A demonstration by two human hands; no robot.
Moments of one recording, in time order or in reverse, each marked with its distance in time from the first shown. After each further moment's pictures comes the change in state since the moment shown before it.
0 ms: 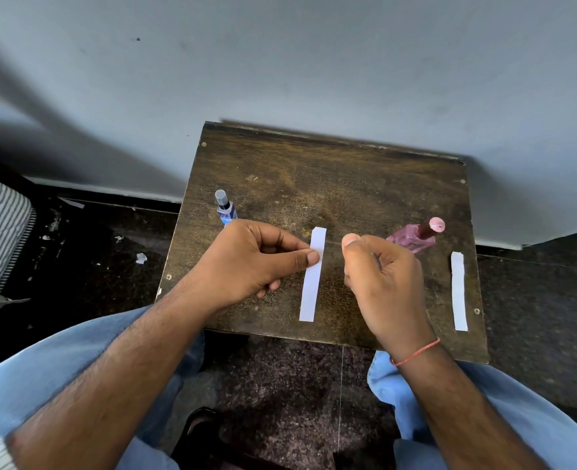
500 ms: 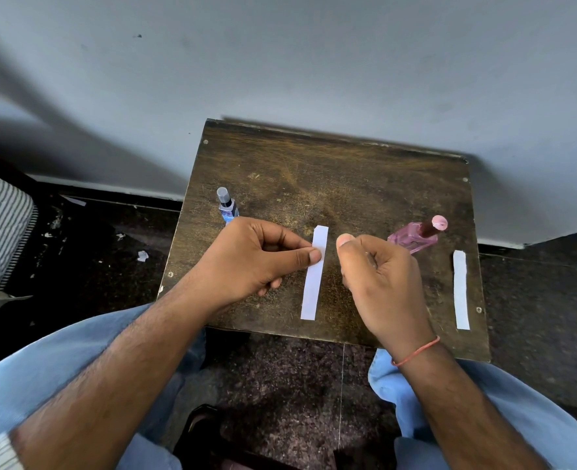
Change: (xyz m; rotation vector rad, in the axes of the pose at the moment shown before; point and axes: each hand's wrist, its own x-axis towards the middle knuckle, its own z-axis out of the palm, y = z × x) left_hand 0.001 -0.002 -0.001 0.017 -0.002 0.009; right_hand -0.002 -0.004 0.000 -0.043 -0.048 0.001
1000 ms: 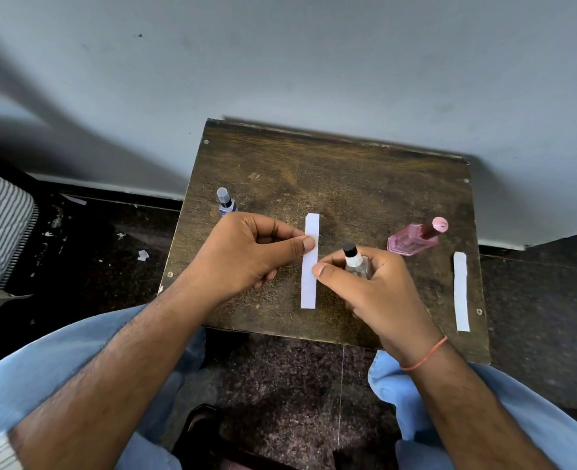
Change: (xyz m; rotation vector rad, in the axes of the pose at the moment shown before) left_hand 0.004 -0.002 -0.005 -0.001 0.100 0.007; right_hand 0.003 0.024 -0.006 0.193 -0.220 0.112
